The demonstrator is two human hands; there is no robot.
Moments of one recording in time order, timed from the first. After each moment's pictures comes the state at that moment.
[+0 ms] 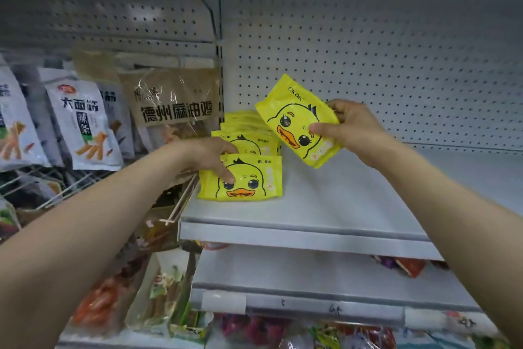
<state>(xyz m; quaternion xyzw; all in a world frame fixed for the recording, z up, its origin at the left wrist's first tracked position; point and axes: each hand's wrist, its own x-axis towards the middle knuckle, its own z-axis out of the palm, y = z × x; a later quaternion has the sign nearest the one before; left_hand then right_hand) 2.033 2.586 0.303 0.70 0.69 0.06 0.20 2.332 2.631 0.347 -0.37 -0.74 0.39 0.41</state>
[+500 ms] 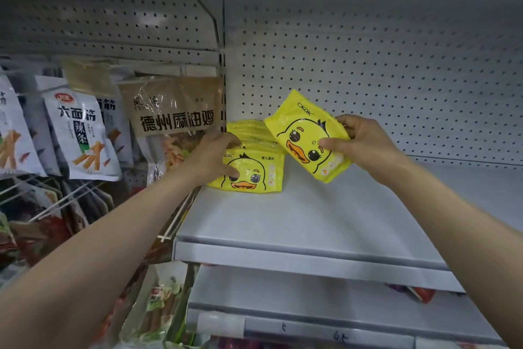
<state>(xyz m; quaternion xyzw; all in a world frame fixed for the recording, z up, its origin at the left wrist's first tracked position) 2.025 2.616 0.272 0.69 0.67 0.29 0.00 2.339 2.659 0.339 -0.38 -0.73 0.40 0.40</state>
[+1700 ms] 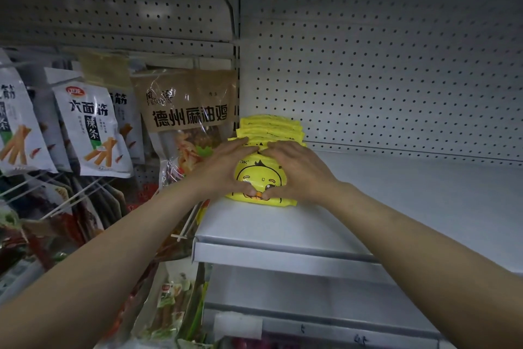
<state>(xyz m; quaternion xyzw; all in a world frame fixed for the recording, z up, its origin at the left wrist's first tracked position) 2.008 2.600 0.247 0.75 0.61 0.24 0.01 2.222 2.660 0.264 -0.30 -0.94 -0.04 0.18</state>
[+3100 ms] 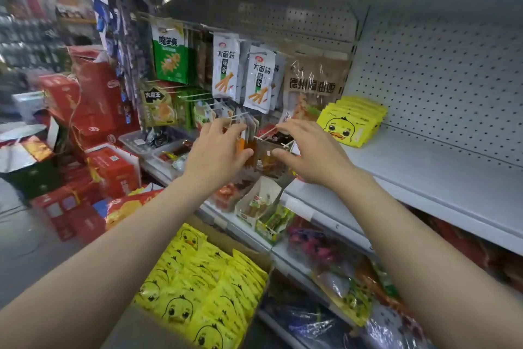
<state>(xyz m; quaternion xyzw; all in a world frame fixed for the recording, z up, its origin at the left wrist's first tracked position) 2.149 2.179 0.279 0.42 0.85 0.26 -0.19 2.283 2.342 0.318 -0.12 -0.97 0.00 0.20</state>
